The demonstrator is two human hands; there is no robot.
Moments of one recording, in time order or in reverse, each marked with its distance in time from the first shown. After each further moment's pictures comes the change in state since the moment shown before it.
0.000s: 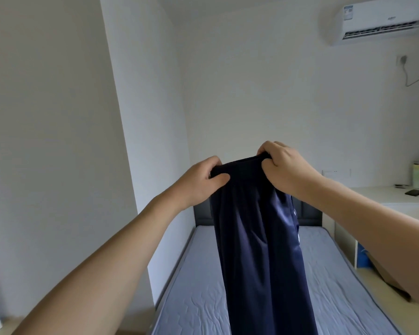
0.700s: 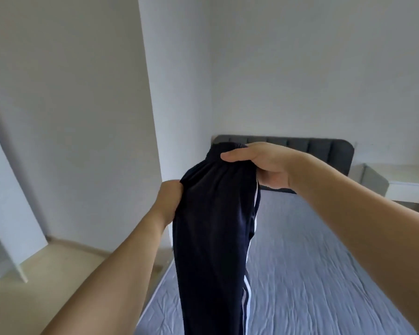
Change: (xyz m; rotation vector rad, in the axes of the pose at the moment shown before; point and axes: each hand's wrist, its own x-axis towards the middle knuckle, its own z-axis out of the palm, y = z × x) left_hand -0.099 -0.154 0.018 -0.537 0.406 -0.780; right_hand -0.007 -0.061 0.099 1.051 -0.715 0.553
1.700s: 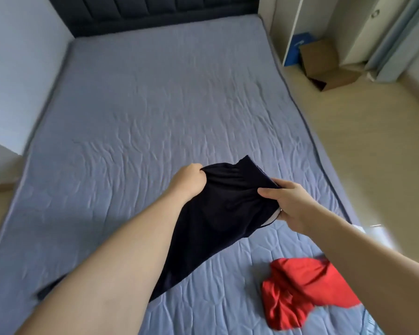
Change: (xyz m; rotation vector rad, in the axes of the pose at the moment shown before) left_hand 0.023 -0.497 0.544 1.005 -0.653 -0.047; right_hand -0.111 0.649 -0.387 0.367 0.768 0.611
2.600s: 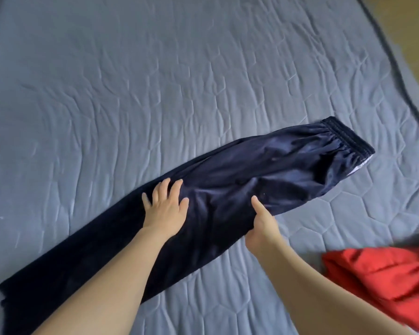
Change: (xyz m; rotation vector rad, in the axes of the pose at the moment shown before) left_hand 0.041 -0.225 0.210 0.390 -0.118 -0.095; right_hand 0.193 0.270 0.110 0.773 0.239 0.439
